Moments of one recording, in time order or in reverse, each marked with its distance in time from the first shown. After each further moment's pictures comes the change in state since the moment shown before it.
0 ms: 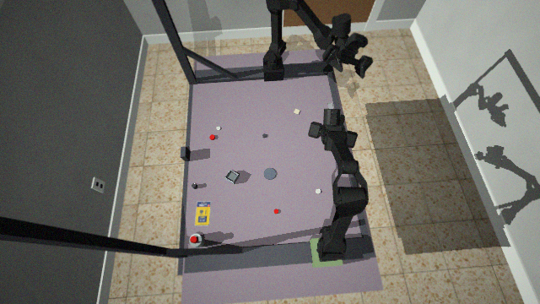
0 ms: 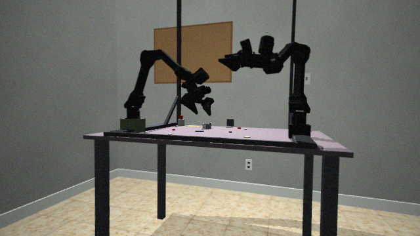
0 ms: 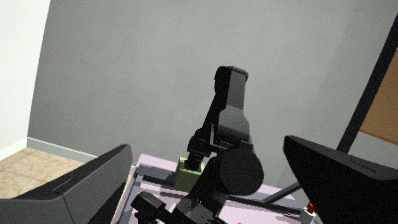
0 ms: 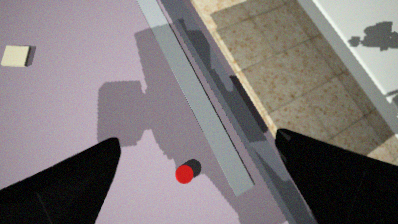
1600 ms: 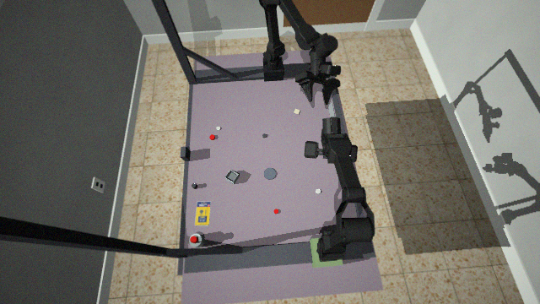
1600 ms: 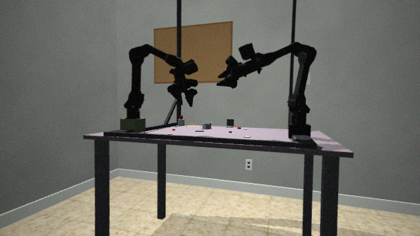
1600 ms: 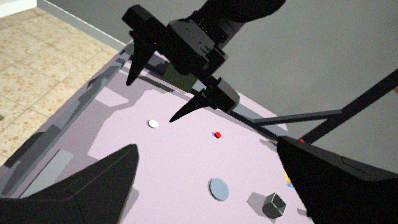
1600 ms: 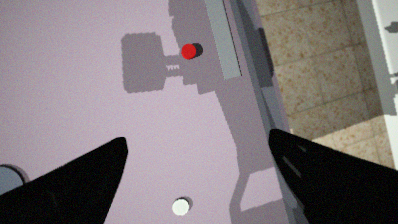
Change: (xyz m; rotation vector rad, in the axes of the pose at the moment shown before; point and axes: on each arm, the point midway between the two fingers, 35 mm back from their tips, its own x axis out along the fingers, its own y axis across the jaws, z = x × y) left arm 0.045 -0.073 -0.115 -0.223 0.457 0.202; right arm -0.104 -0.010 -0.063 -0.182 0.254 0.094
